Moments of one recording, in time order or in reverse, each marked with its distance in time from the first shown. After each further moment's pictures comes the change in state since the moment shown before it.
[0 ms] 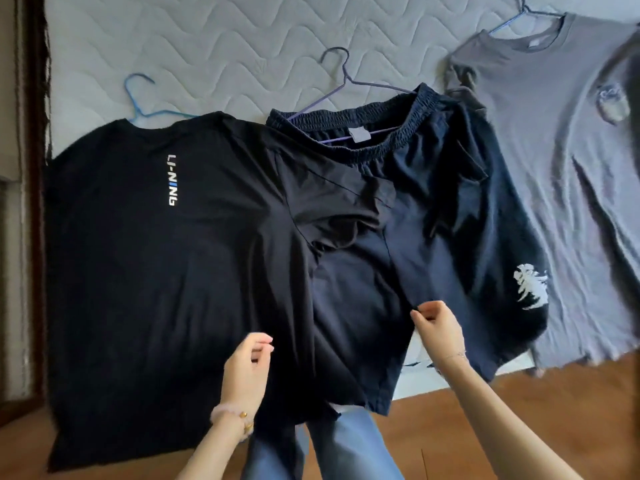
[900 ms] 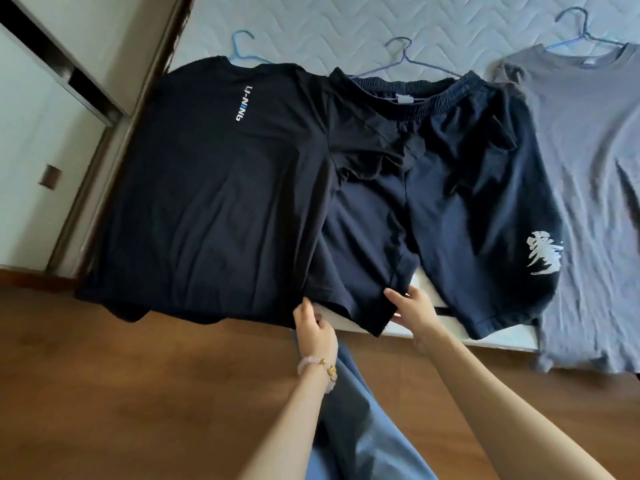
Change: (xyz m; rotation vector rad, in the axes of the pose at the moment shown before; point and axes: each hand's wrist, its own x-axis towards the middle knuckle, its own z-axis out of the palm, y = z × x) left_hand -0.103 -0.037 0.173 -0.406 0.308 -0.145; right_hand -0.036 0.076 0.024 0.429 -0.496 -0.140
